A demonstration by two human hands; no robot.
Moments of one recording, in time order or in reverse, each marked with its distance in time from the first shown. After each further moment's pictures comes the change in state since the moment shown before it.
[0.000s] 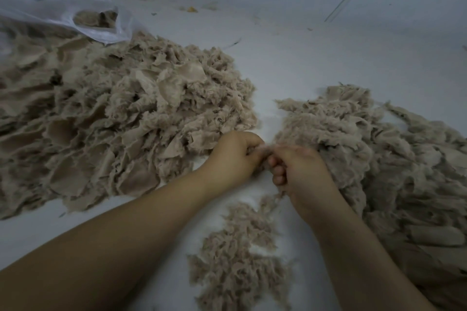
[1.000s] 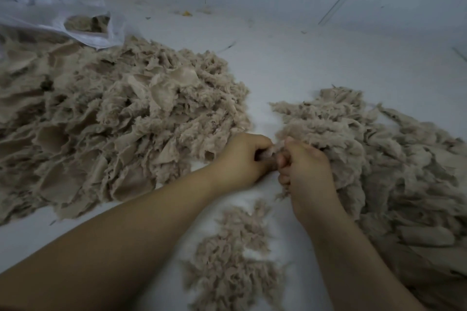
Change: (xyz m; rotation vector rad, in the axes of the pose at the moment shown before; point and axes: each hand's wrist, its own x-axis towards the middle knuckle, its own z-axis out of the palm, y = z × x) left_hand 0.020 -0.008 0.018 0.035 -0.101 0.119; right_hand -0.006 -0.010 -0.004 0.101 0.162 -0.075
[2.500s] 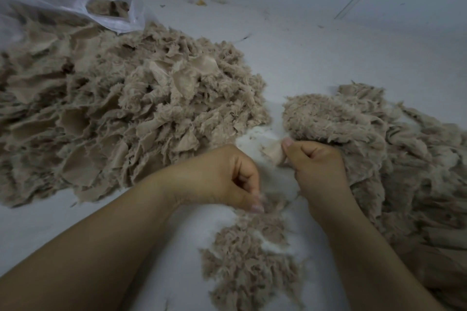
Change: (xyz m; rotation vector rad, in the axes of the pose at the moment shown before) left_hand -0.066 0.012 -0.067 -0.360 -0.522 -0.184; right_hand -0.003 0.014 0.003 -0.264 -0.100 -0.256
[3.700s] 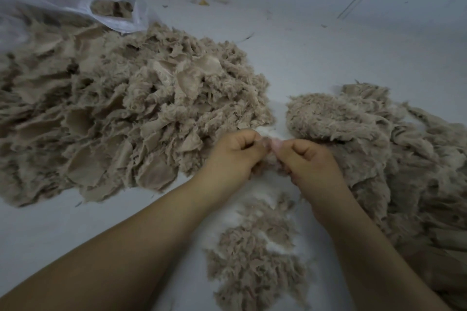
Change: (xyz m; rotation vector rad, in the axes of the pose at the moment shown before) left_hand 0.031 -0.003 0.029 -0.221 0.736 0.082; right_hand -0.001 -0.003 0.005 0.061 -0.183 -0.013
